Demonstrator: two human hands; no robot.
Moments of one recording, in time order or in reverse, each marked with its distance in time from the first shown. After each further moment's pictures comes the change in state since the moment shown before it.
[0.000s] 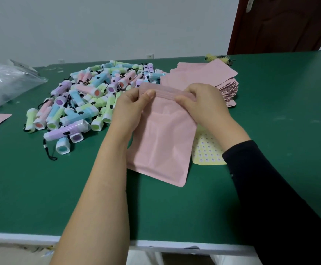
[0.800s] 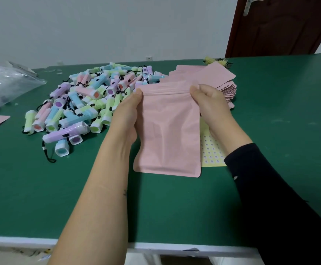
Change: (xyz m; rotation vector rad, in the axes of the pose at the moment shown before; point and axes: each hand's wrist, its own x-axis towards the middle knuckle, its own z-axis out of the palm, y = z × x) left_hand 0.005 0.002 0.009 -0.425 0.085 -0.284; right_hand -0.004 0.007 0.000 0.723 0.074 0.244
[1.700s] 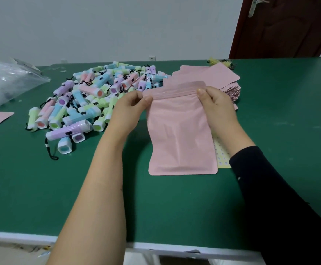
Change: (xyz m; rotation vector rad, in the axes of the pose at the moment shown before) left_hand 0.004 0.001 -0.020 0.653 -0.066 0.321; right_hand 0.006 0.019 -0.008 -0.240 0.017 -0.210
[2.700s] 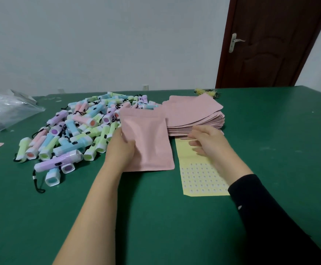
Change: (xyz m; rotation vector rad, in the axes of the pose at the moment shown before) left_hand 0.007 -0.015 0.013 0.261 0.141 -0.255; right_hand 0.002 0.020 -0.020 0.288 -0.072 0.478
